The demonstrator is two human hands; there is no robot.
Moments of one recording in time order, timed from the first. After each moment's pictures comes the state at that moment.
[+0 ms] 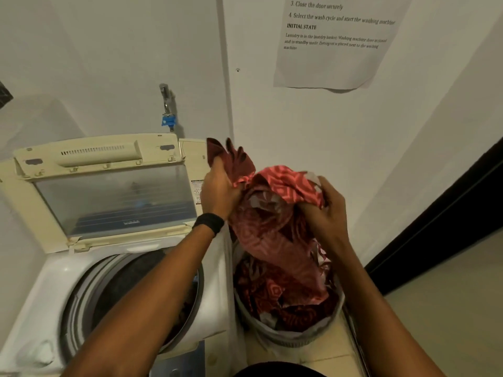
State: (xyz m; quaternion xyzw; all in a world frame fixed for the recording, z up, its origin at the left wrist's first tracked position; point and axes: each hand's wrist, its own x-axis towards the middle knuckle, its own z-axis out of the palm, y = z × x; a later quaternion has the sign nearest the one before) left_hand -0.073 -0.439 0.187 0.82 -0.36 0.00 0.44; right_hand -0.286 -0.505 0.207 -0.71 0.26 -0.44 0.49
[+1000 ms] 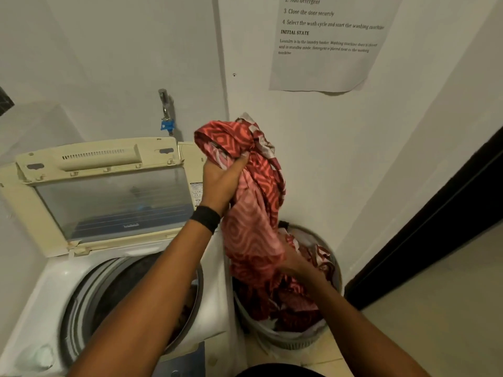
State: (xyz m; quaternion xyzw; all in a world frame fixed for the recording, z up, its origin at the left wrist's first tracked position) left_hand -0.088 -0.440 0.229 0.64 -0.26 -0.17 0.70; right_hand -0.267 -0.489 0.098 -0.81 0.25 -0.06 0.53
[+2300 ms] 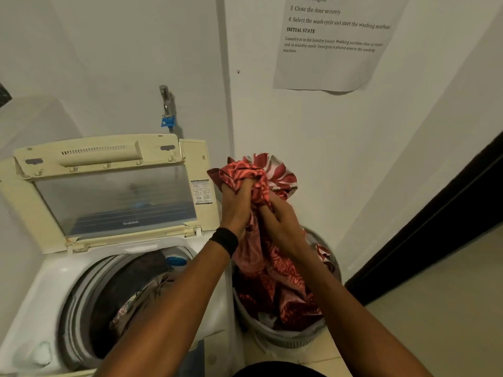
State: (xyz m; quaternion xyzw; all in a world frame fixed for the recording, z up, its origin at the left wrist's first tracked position) left_hand -0.118 -0.439 0.182 0.65 -0.17 -0.30 0.68; right_hand -0.231 -0.485 0.162 -0.78 0.22 -0.34 0.48
